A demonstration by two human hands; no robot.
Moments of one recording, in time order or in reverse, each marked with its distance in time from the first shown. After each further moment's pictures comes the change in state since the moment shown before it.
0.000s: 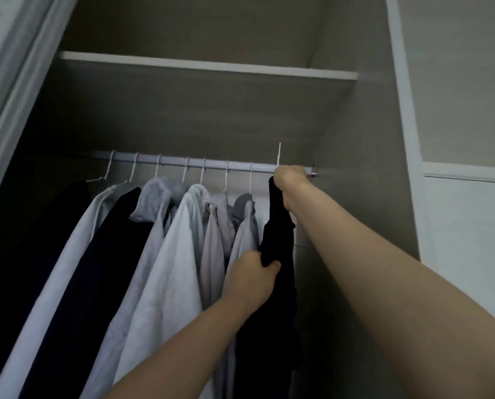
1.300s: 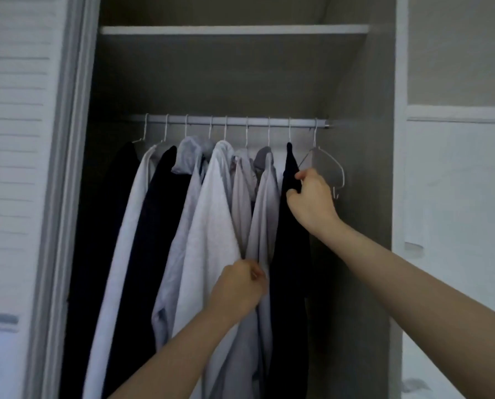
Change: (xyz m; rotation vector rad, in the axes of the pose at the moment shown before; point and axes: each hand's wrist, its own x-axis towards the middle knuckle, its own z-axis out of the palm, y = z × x) left_hand -0.142 -0.049 -0.044 0.233 -0.134 -0.079; right_hand -0.128 0.081 -0.045 -0.548 0.023 -0.437
